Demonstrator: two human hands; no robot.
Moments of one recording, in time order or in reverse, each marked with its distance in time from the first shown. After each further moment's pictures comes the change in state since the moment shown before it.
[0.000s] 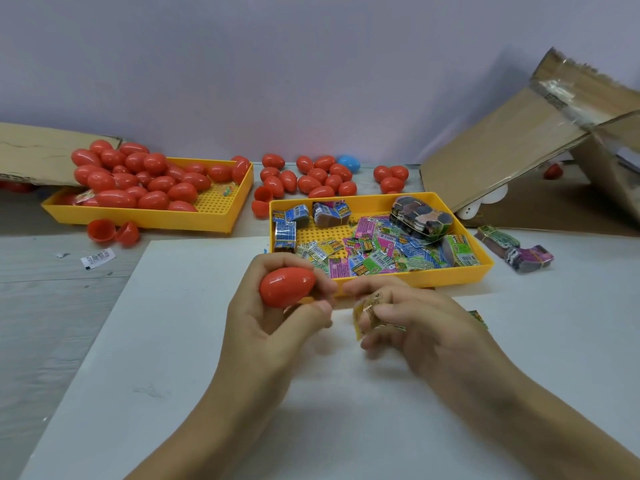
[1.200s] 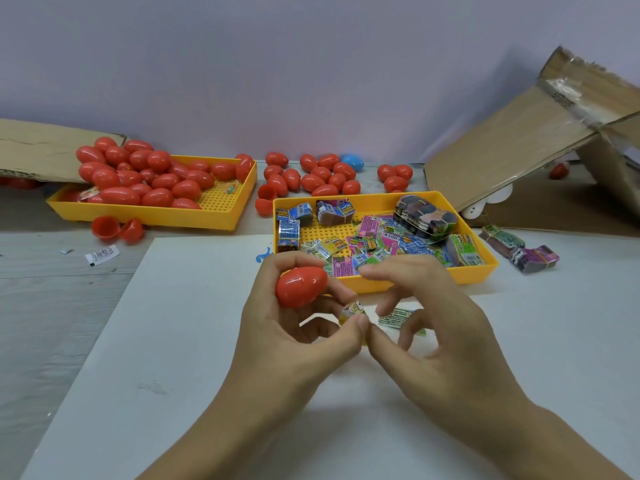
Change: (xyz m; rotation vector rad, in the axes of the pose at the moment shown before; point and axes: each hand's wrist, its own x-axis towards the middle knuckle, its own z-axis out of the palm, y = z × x) left_hand -0.003 -0.001 0.007 0.050 -0.018 -0.015; right_hand -0.008 0.009 0.003 -0.826 0.217 -0.635
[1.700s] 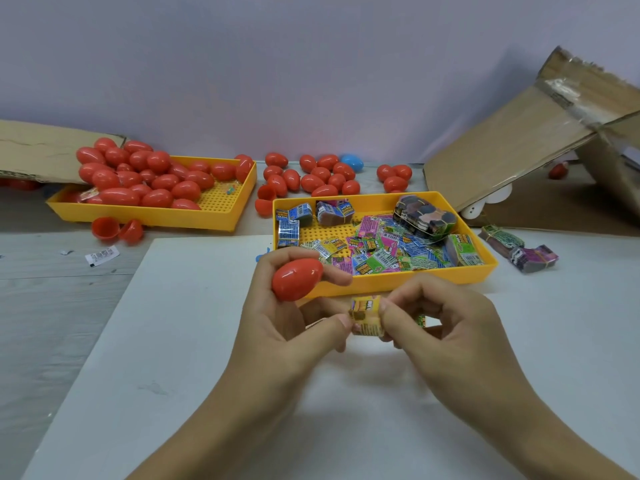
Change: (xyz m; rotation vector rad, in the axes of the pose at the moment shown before) left_hand 0.002 -0.001 -0.004 -0.190 -0.062 -0.051; right_hand 0.003 -0.008 -0.003 0.222 0.091 0.351
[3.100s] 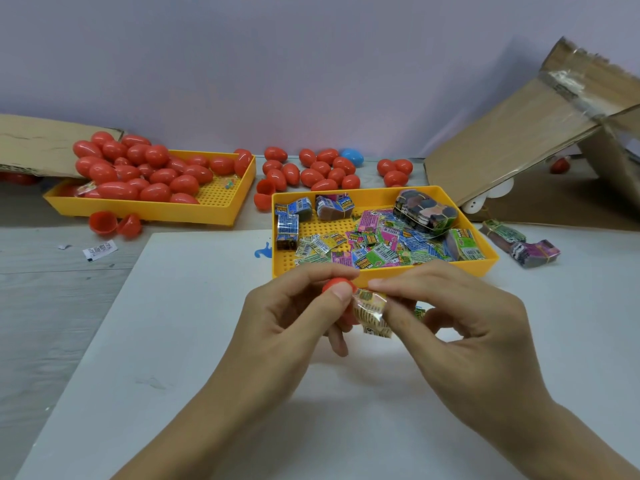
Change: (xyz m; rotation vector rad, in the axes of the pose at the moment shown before) left_hand 0.001 0.003 -0.002 0.226 -0.029 -0.057; right_hand 0.001 0.000 -0.005 -0.144 0.047 -0.415
